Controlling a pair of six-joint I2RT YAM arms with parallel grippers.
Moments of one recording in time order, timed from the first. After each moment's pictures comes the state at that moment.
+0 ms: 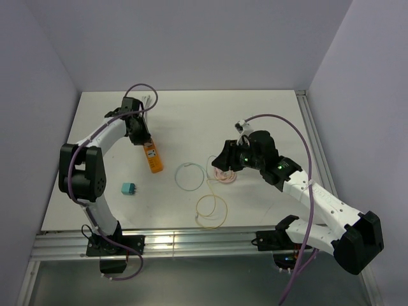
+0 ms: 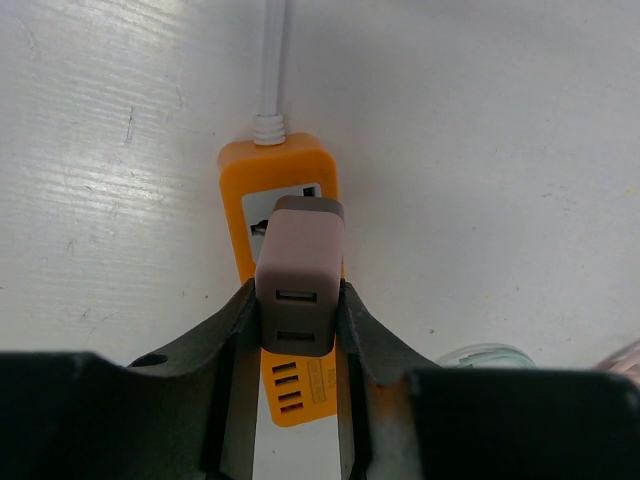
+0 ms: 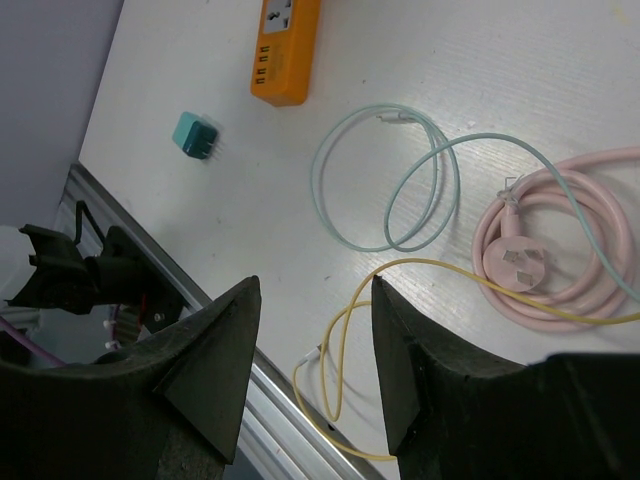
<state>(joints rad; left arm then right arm) -0.17 1.80 1.33 -0.59 0.02 -0.50 0.57 1.04 0.78 -0.25 -0.31 0.54</state>
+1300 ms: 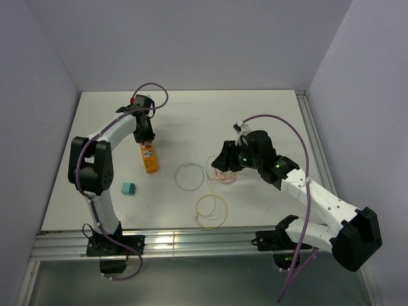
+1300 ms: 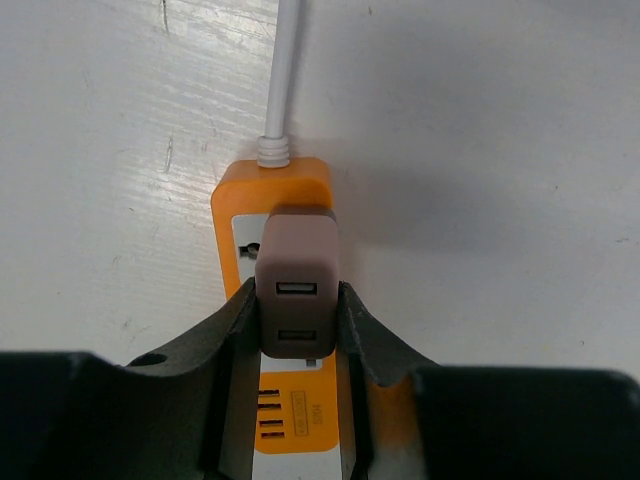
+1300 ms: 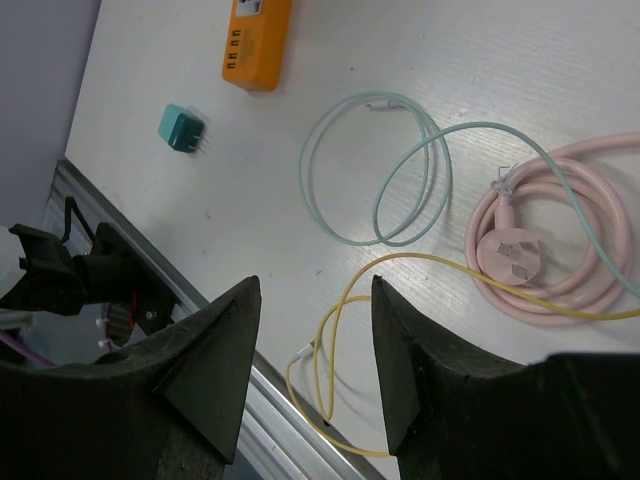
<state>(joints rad) -0.25 1.91 1.46 -0.68 -0.18 -0.46 0.57 1.07 0.78 -0.26 -0.31 0.54</state>
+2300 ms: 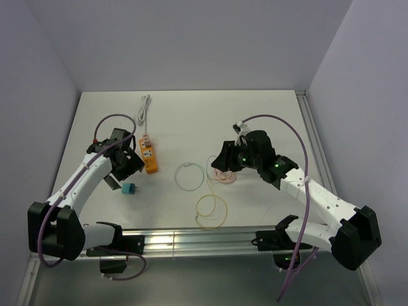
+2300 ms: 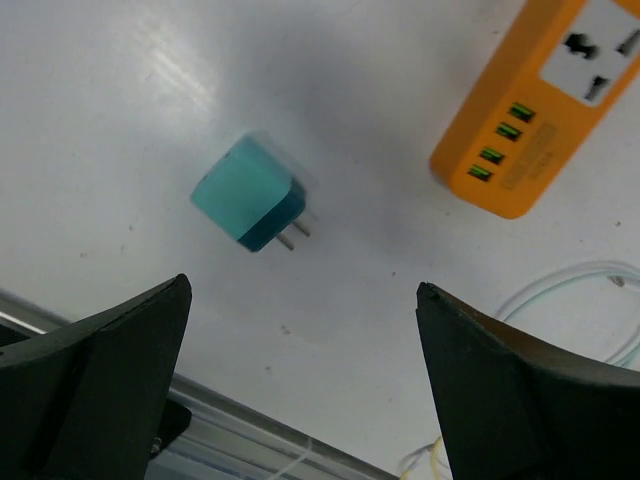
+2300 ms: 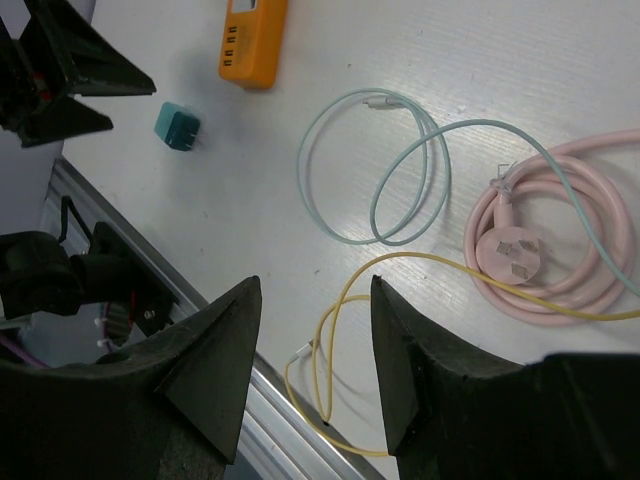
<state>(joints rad) -0.23 1.28 0.96 -0.95 -0.23 -0.90 0.57 1.08 0.78 -0.25 -0.31 0.54</state>
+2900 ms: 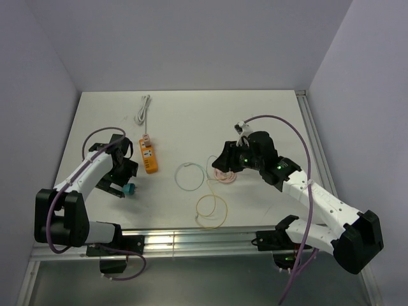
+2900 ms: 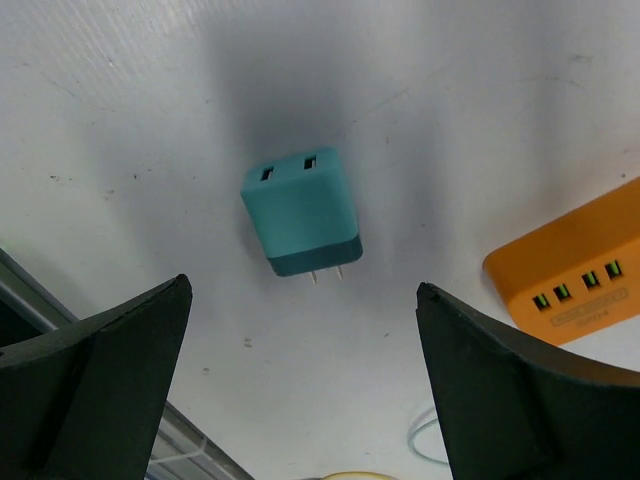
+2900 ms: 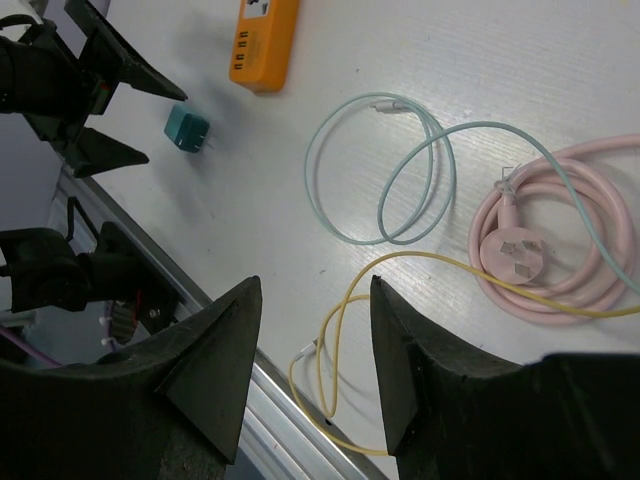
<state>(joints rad) -0.15 1.34 0.87 -1.00 -0.23 -1.34 0.57 1.05 0.77 -0.25 -0.31 0.54</state>
